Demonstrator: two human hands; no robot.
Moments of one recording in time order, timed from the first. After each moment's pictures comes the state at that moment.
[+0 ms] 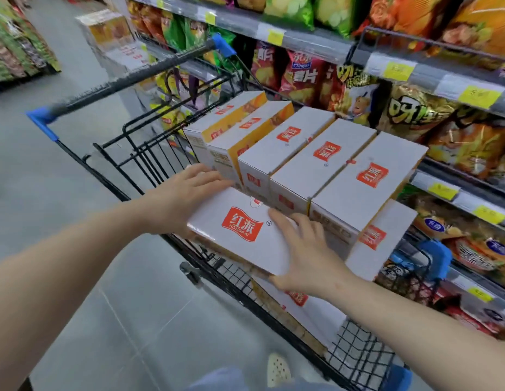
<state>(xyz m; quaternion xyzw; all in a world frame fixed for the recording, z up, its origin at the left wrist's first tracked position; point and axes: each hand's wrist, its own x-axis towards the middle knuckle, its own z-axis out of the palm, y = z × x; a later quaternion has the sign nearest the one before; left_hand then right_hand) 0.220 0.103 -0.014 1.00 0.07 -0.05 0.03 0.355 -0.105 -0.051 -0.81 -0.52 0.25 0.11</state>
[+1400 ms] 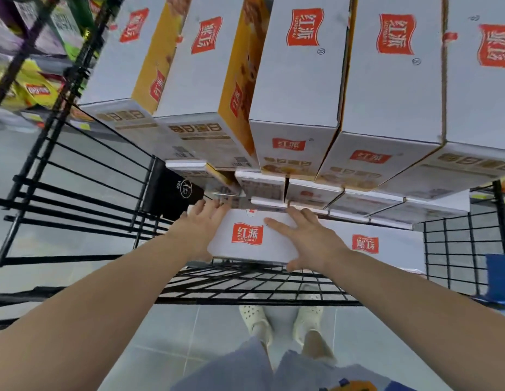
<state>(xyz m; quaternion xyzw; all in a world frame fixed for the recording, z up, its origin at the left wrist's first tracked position) 0.274 0.228 -0.215 0.92 -0.02 -0.38 0.02 0.327 0.021 -0.201 -0.85 -0.32 0.41 -0.01</state>
